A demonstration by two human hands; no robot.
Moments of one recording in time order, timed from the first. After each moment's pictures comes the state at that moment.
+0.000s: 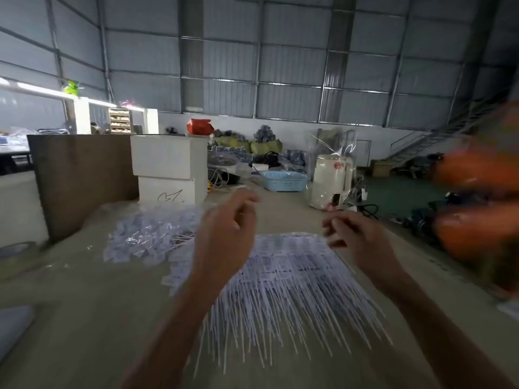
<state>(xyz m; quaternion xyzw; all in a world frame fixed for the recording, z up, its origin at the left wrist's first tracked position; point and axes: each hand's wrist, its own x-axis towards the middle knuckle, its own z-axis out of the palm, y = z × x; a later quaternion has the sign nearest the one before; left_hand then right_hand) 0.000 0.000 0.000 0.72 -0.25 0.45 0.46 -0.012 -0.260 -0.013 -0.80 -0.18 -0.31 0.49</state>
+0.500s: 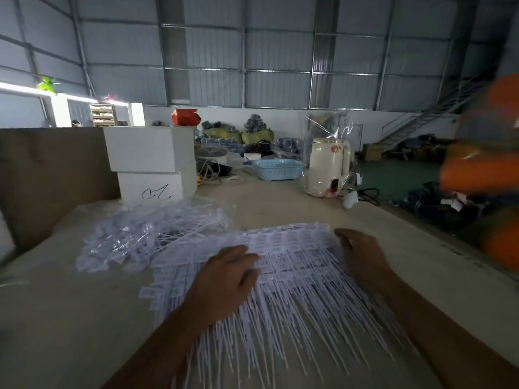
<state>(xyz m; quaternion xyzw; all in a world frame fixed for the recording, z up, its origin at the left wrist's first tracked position) 0.088 0.008 -0.114 0.92 -0.29 0.20 0.16 0.082 -0.308 -0.094 -0.93 0.07 -0.28 0.24</state>
